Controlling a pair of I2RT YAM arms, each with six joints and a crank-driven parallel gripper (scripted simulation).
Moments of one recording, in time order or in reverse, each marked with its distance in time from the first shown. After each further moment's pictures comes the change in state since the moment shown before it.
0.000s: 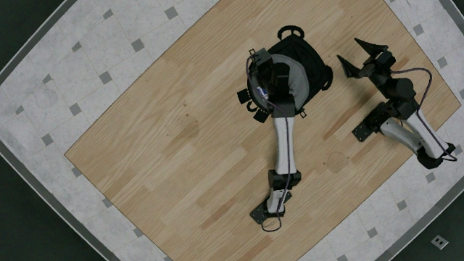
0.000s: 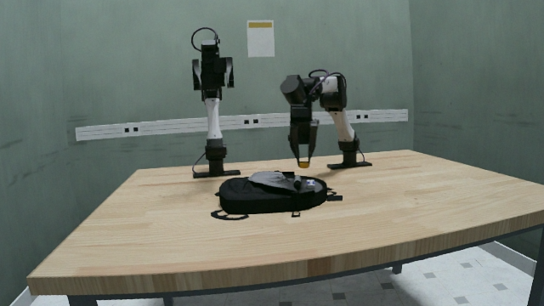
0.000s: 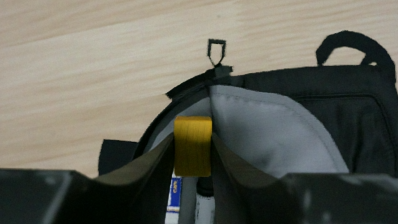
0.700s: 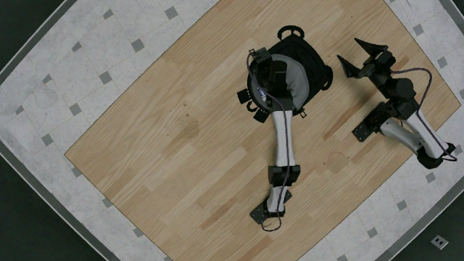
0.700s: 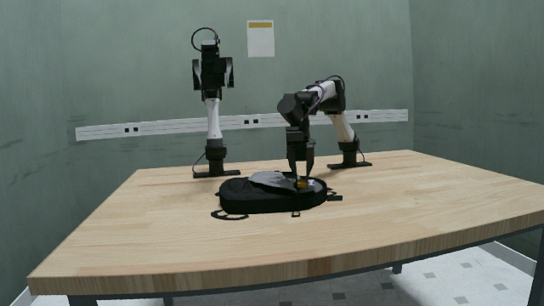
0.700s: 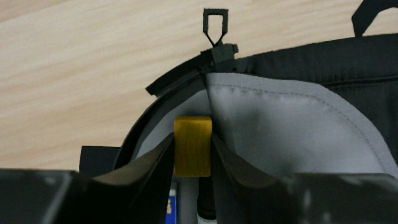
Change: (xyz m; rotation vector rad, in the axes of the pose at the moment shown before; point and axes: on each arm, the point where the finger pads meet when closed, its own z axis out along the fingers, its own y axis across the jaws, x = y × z) left arm 0.043 -0.003 0.036 0.006 0.085 0.065; right arm 0.000 0.000 0.000 0.000 0.000 0.000
